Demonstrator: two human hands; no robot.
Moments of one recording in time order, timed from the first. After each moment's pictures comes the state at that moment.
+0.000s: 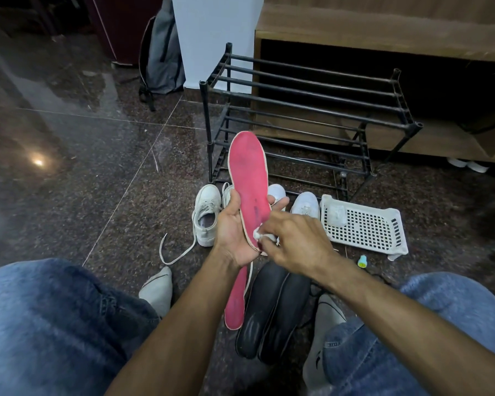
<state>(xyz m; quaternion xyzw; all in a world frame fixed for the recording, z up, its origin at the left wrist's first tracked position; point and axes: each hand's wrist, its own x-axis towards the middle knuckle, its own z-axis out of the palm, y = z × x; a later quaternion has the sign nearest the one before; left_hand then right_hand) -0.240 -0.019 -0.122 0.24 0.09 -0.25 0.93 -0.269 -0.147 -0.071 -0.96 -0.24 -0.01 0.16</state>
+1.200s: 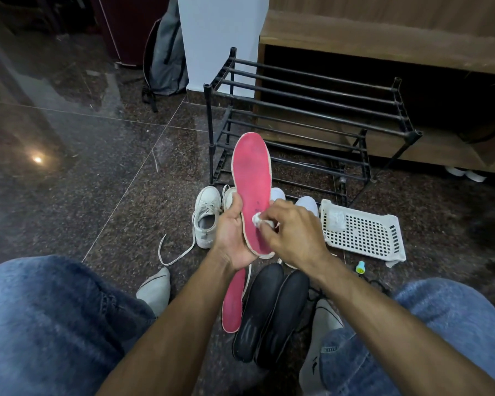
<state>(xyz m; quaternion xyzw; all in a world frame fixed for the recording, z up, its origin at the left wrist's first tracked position) -0.240 -0.012 -0.128 0.26 0.10 -0.26 0.93 -0.252 -0.139 -0.084 -0.96 -0.16 -0.07 0.24</state>
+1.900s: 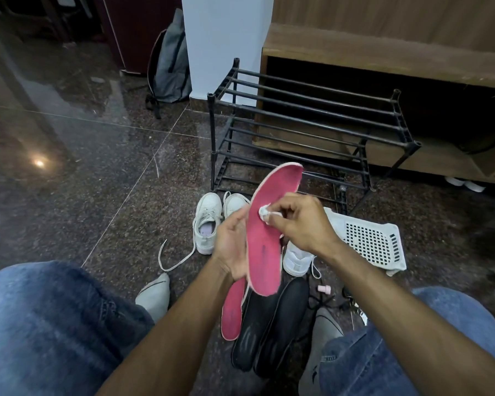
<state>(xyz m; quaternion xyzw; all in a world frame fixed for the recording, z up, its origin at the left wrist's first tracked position) -0.247 -0.007 -0.124 0.28 0.04 -0.25 0.93 -0.222 -0.155 -0.076 -0.91 -0.16 -0.04 0.38</state>
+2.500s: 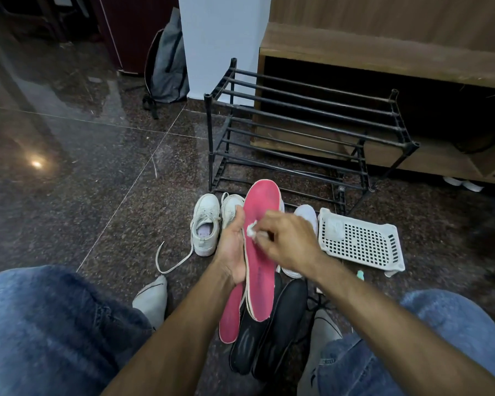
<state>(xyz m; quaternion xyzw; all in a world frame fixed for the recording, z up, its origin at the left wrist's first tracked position) -0.239 -0.015 -0.143 0.30 0.12 -0.27 0.91 -0.241 -0.140 -0.080 -0.95 -0.24 -0.04 0.20</state>
